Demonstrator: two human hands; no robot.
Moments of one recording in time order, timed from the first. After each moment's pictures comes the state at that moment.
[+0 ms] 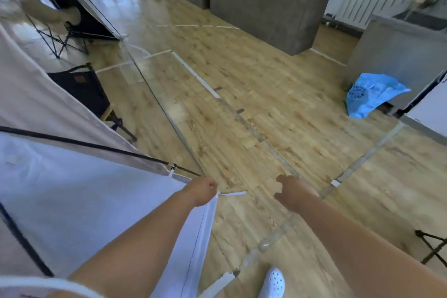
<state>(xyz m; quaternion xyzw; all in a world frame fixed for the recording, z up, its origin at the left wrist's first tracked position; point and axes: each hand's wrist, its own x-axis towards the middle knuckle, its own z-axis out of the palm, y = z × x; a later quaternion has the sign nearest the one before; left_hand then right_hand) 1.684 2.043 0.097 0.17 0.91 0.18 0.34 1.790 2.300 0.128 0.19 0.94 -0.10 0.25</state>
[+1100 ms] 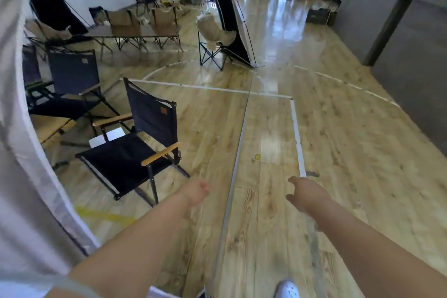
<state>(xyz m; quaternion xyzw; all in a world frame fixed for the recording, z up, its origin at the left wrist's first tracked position) 1.164 2.087 0.147 -0.24 0.89 0.34 0.20 1.050 2.378 0.179 -0.16 0.97 0.01 0.20</state>
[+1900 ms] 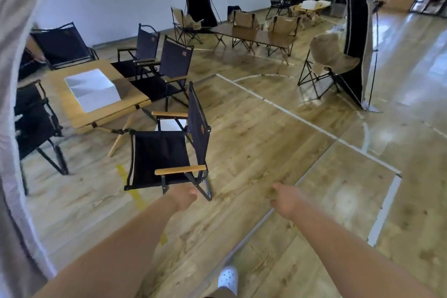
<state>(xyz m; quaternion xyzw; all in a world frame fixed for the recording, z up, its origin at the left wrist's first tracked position) 0.920 2.039 0.155 -0.53 0.77 0.34 0.08 0.663 2.200 0.188 -0.47 0.85 0.07 0.24</state>
